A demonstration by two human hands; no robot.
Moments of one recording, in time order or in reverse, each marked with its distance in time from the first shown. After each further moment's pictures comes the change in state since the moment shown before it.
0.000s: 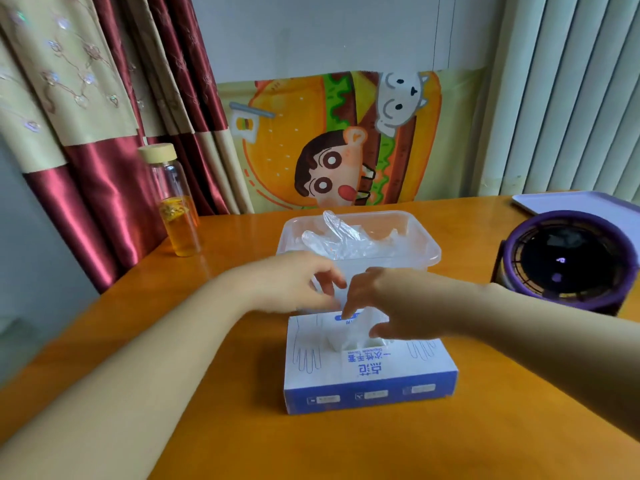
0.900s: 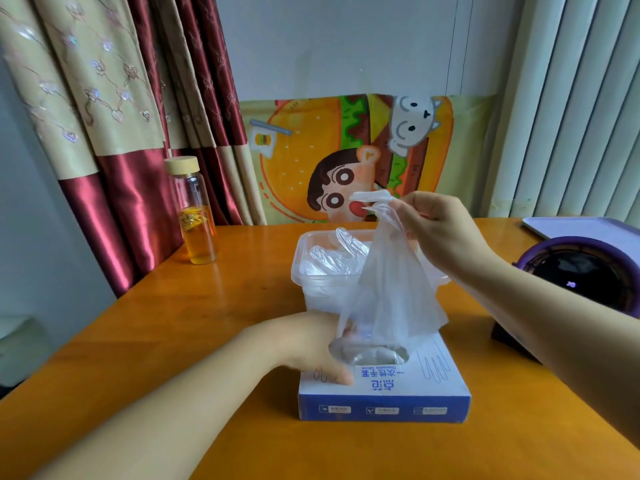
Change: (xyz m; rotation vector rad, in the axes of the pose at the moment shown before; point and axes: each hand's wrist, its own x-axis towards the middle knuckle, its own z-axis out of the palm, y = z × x) left_hand -0.005 -0.013 0.051 0.090 -0.153 -0.003; right_hand 0.013 0.021 -0.044 0.704 0.904 0.364
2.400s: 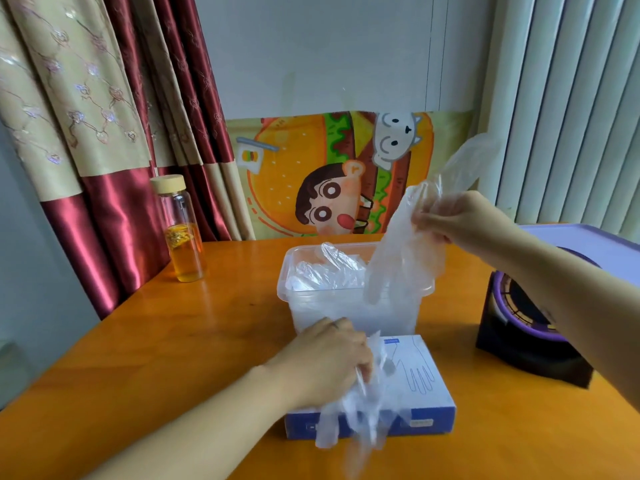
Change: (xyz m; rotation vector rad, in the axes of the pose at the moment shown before) left_hand 0.003 0.029 0.013 0.306 0.344 0.319; right_hand 0.018 0.011 -0.059 -0.140 -0.100 0.180
